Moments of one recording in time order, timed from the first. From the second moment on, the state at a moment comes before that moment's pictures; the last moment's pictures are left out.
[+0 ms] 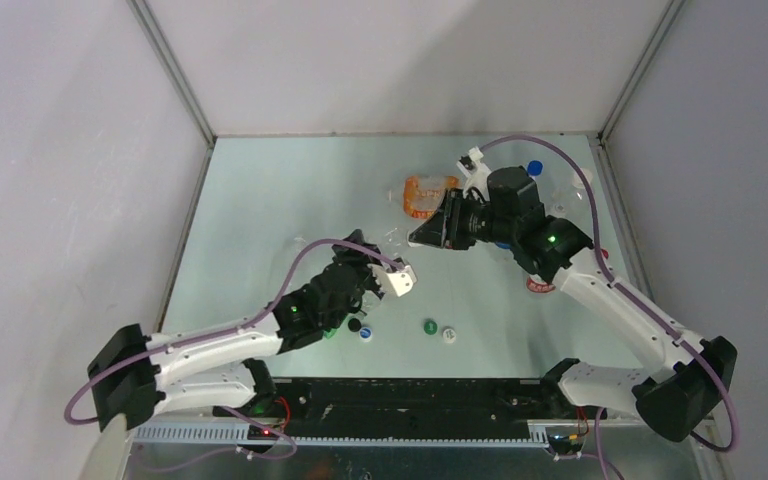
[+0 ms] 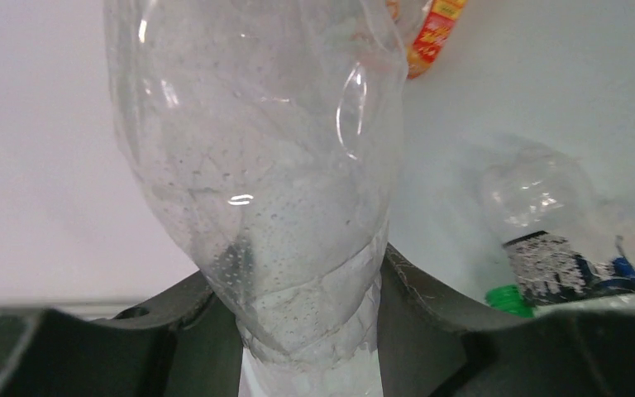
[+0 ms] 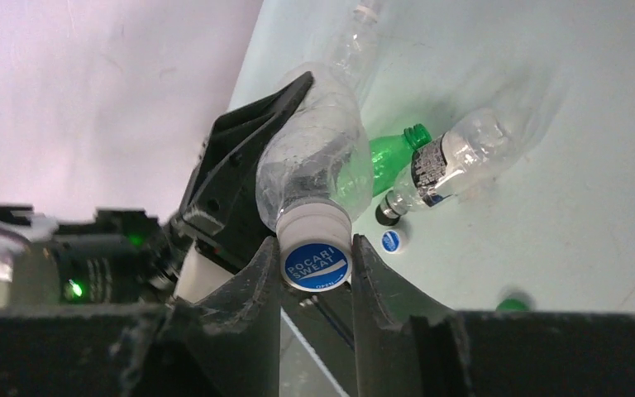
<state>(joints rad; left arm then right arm) -1.03 1.04 0.59 0.18 -0.50 0.86 0.64 1.20 1.16 -0.43 -0.40 0.66</state>
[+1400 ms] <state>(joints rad) -0.71 1.11 1.01 -0.72 0.58 0.79 0.75 1.05 1.19 -0.58 -0.71 -0.62</state>
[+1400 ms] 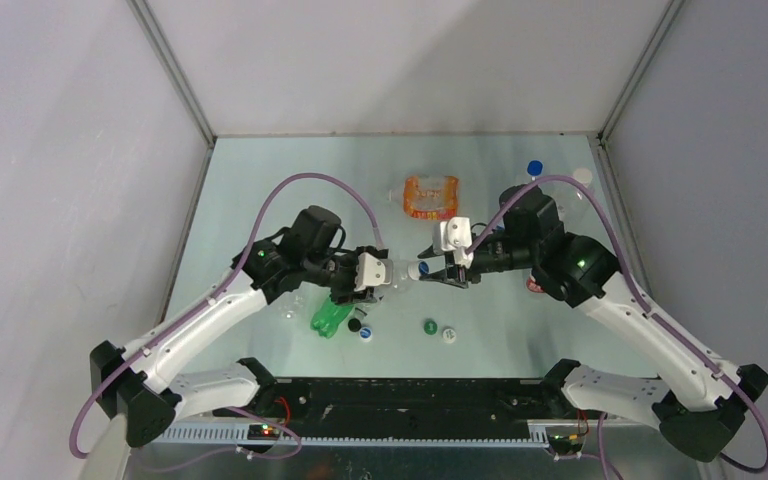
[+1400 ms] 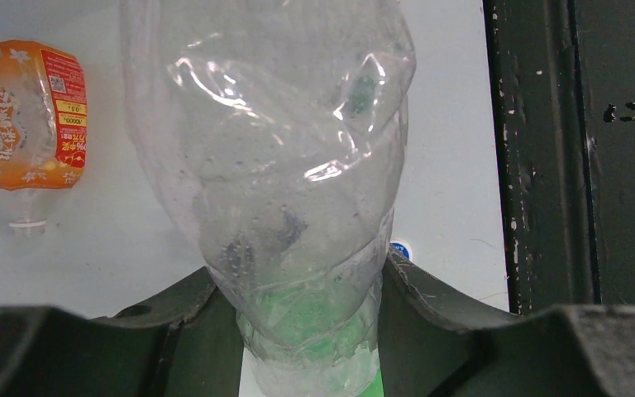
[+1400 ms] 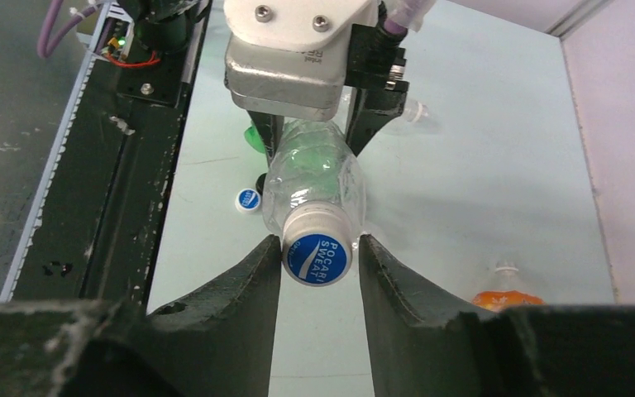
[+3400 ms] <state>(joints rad) -1.07 0.96 0.55 0.27 -0.29 0.39 0.80 0.97 0.95 0.01 -0.20 0.39</state>
